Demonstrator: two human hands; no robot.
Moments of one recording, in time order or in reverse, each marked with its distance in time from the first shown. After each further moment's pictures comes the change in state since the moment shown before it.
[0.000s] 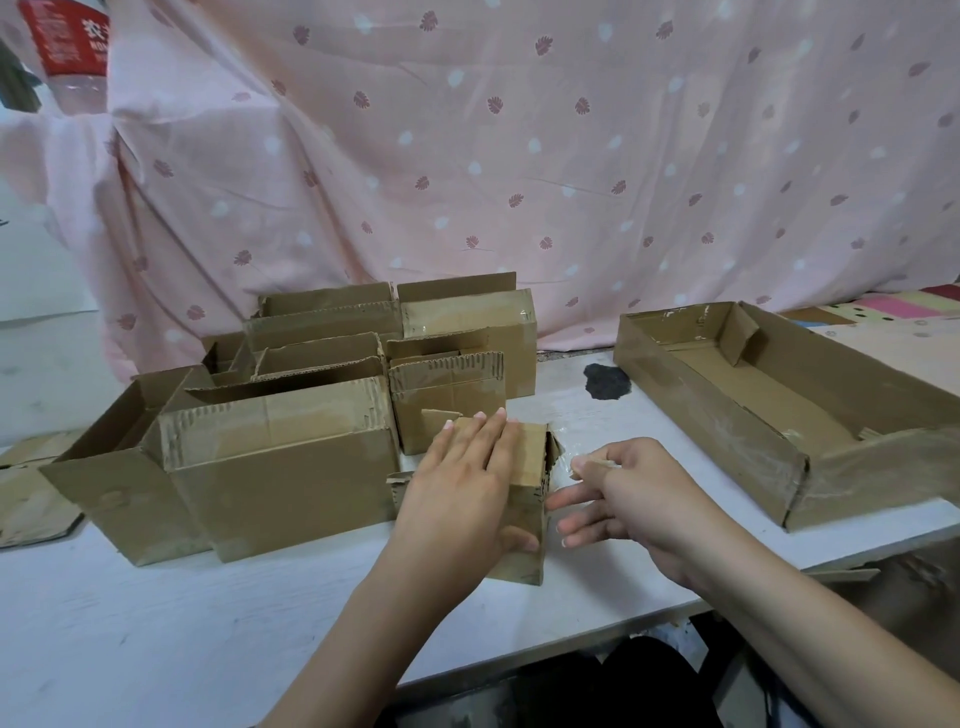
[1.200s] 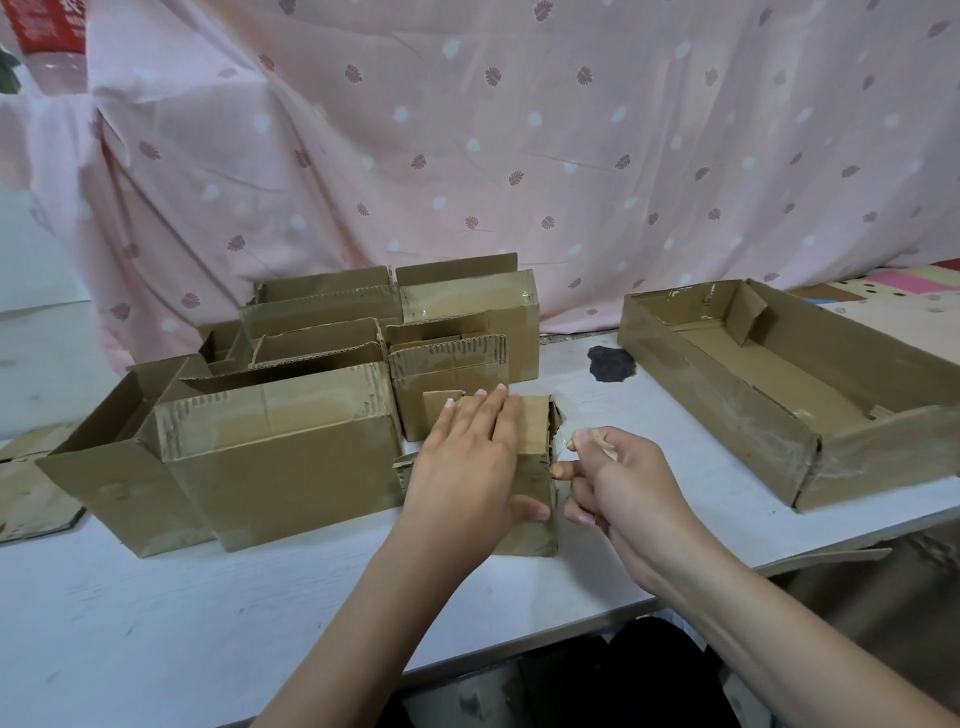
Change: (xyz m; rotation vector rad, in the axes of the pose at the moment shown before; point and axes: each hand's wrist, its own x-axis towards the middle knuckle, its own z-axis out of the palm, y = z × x) left_hand 0.011 0.000 0.001 -0.019 0.004 -0.036; right_hand 0.014 0.027 0.022 0.257 0.101 -0.107
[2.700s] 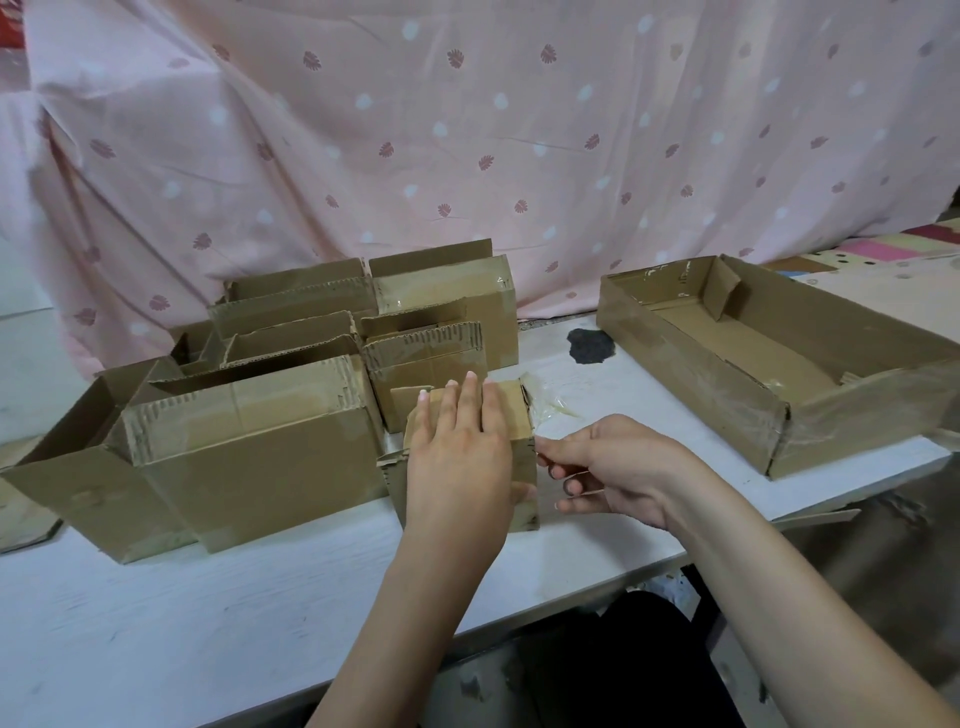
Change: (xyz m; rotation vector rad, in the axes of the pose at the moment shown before) left_hand -0.002 0.027 0.005 0.102 0.011 -0.154; right_hand 0.017 -0.017 -0.028 -0.220 -0.218 0.313
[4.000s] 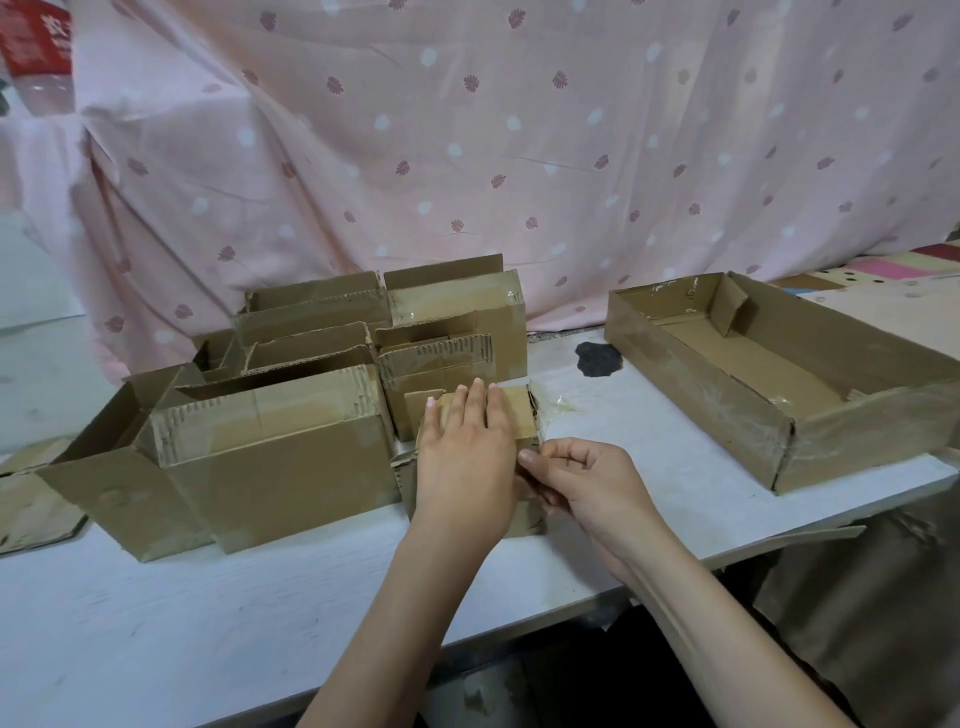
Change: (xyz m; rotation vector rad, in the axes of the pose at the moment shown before) left_hand 0.014 -0.006 0.006 -0.013 -0.036 -0.037; right_hand 0.010 0.035 0.029 0.270 0.057 -0.414
